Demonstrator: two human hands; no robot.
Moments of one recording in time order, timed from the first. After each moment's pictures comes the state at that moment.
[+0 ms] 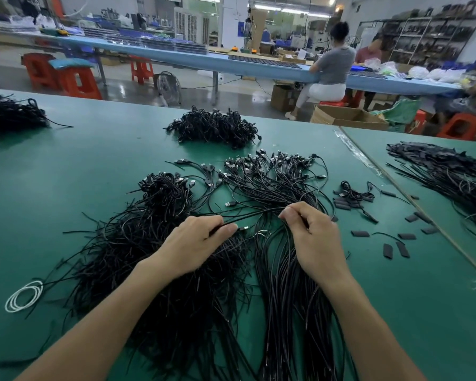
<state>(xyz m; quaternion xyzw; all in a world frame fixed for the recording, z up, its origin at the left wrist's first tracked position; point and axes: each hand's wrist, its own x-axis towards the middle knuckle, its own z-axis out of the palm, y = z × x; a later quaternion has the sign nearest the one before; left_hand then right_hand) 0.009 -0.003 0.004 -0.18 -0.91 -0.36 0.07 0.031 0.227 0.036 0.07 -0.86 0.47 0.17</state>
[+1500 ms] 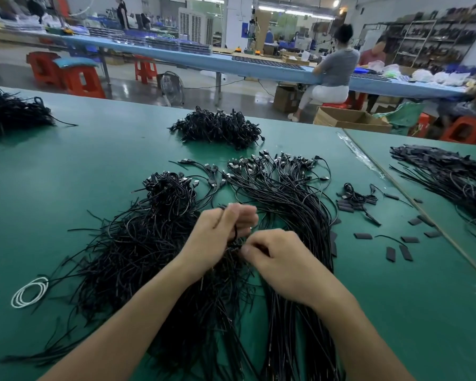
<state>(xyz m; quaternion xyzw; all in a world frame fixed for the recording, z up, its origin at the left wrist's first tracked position) 0.025 0.032 0.021 -0.12 -0.68 -0.72 0.03 0.057 0.188 0.055 0.18 -0.93 0.33 -0.03</state>
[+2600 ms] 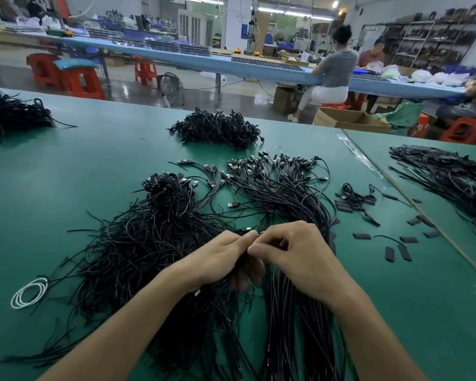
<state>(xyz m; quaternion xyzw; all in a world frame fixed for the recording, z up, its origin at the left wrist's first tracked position) 0.041 0.034 0.028 -0.15 -0.76 -0.61 -0.19 0.055 0.209 0.059 0.20 -0.89 0.42 0.03</state>
